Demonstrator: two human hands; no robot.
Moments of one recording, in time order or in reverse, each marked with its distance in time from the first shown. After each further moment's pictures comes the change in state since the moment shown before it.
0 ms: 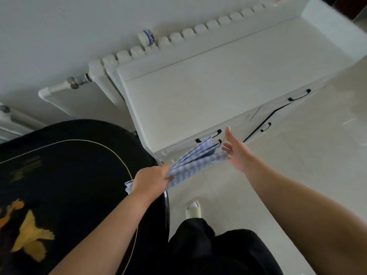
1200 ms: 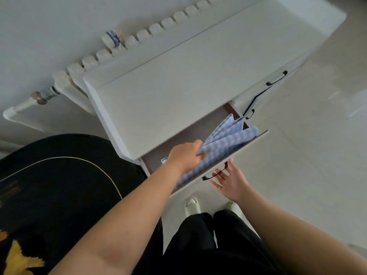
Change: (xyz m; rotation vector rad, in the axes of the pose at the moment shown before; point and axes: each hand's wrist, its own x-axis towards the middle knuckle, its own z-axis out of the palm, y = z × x) left_hand 0.109 0.113 0.000 -0.083 -0.102 0.231; right_hand -0.014 0.098 -0.043 0.647 0.089 0.220
